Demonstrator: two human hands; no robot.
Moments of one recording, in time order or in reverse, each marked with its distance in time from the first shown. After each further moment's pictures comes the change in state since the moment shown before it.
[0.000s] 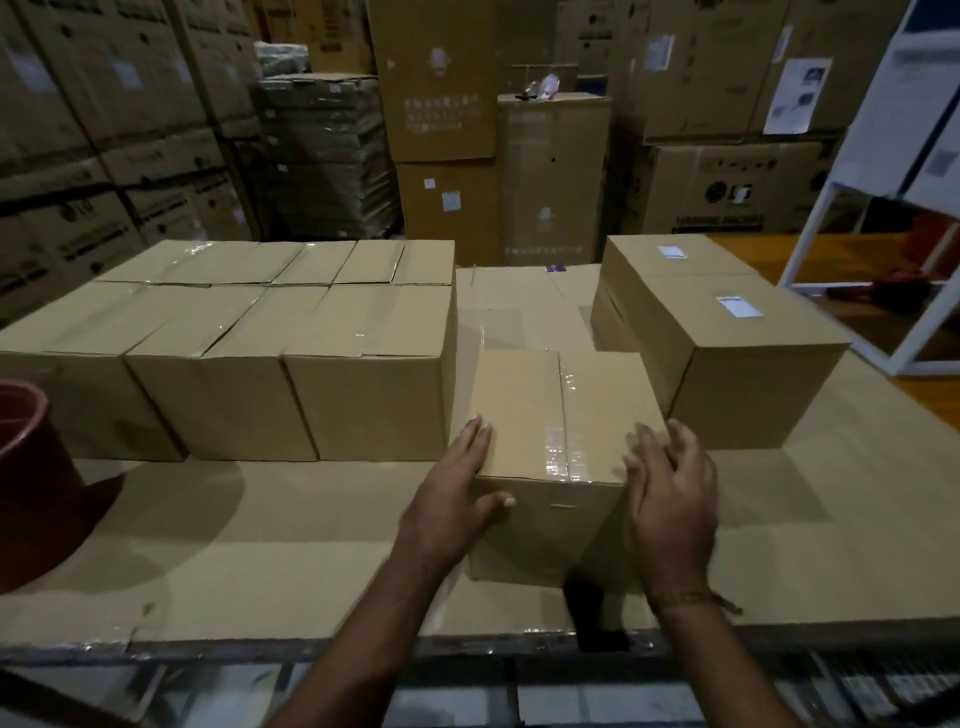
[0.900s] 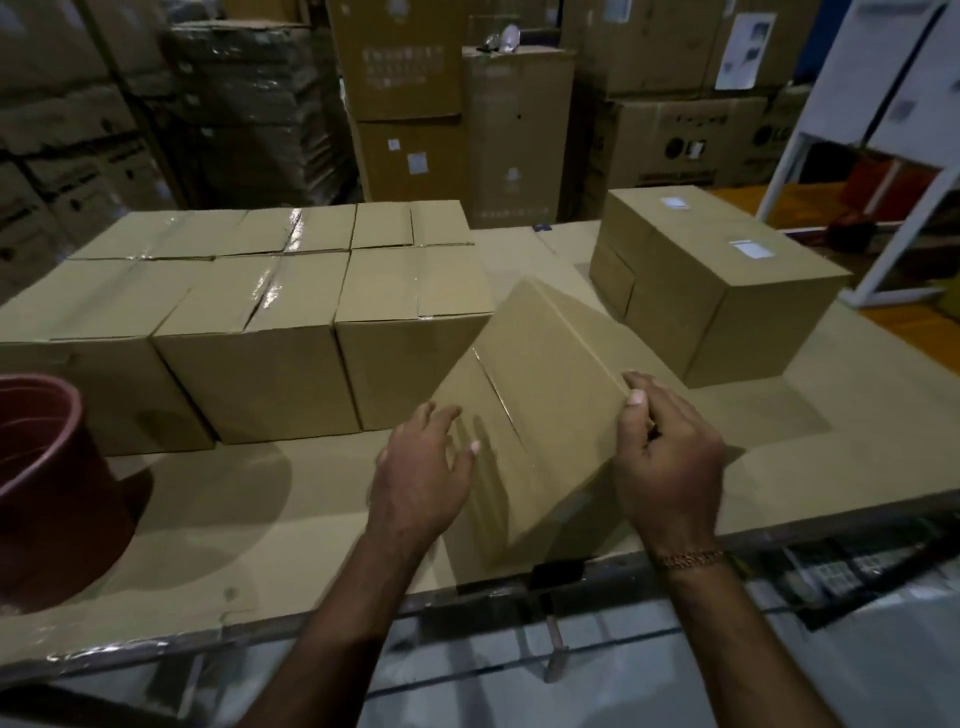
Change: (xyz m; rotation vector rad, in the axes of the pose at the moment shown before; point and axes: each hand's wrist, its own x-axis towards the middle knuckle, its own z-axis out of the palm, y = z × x) left_hand -0.053 -0.091 -0.124 0.178 0.072 -0.052; right_hand -0.072 -0.180 -0.020 0.215 0.141 -0.005
